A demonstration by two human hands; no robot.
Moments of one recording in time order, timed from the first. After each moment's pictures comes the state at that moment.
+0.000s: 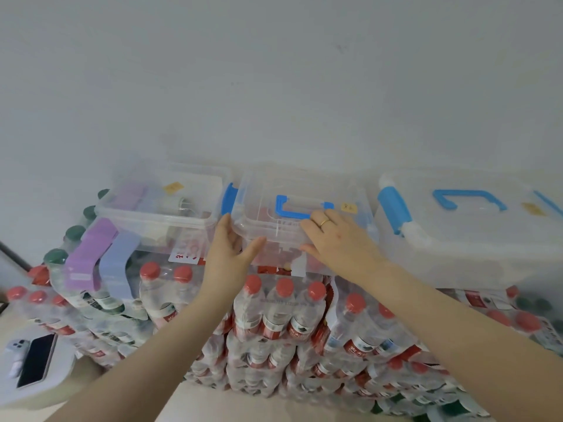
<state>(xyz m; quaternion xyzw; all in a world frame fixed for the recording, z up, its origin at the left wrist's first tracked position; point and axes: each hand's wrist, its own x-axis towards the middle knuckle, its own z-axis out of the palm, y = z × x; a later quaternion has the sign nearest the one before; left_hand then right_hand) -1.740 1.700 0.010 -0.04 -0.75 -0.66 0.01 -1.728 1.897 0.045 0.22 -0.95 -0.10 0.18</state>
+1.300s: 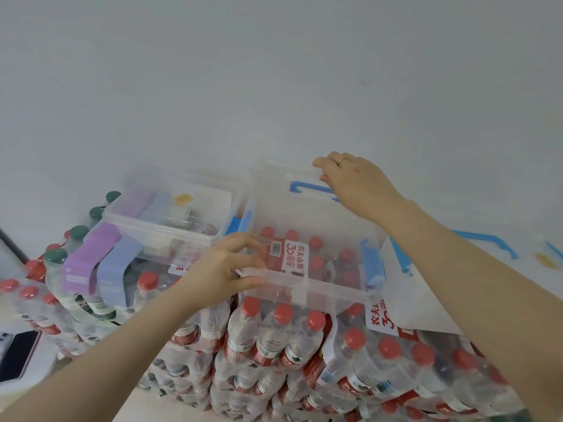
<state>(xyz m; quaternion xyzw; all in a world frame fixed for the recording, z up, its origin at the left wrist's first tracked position) -1.781 1.661 0.009 -0.41 -0.84 -0.32 0.14 -1.823 1.919 0.133 0.25 -0.94 -0.10 0.23</state>
